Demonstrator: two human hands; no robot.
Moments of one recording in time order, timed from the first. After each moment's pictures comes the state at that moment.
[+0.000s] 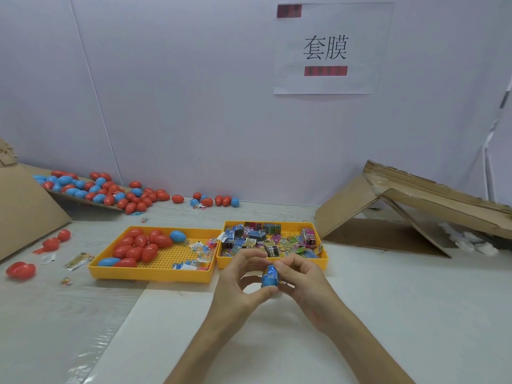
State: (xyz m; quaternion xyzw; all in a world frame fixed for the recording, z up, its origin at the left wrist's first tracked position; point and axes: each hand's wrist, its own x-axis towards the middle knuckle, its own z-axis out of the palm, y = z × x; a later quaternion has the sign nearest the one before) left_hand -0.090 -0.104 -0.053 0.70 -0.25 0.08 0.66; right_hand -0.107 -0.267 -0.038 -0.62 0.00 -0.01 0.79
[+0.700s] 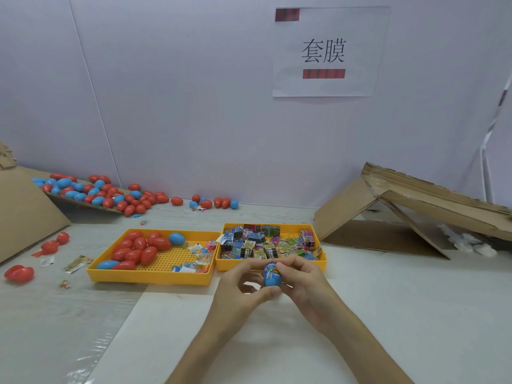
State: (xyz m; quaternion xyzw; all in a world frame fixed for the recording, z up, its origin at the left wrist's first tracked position) left_hand -0.092 -0.105 -0.049 0.73 -0.23 0.04 0.64; right_hand -0.108 -0.270 -0.034 -0.56 -0.02 0.01 0.83
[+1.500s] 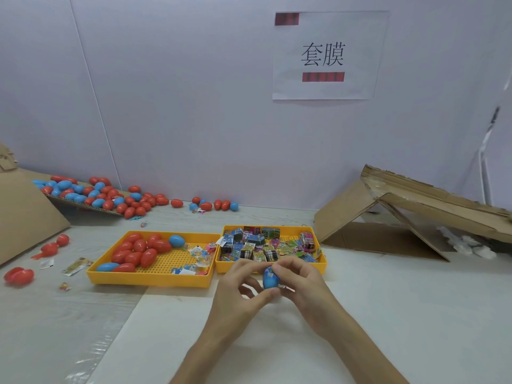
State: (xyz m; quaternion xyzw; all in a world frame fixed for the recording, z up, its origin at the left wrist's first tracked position) left_hand -0.091 -0.107 -0.053 0.75 -0.24 0.09 0.61; right_hand -0.109 -0.269 -0.036 -0.62 -0.01 -0.01 0.79
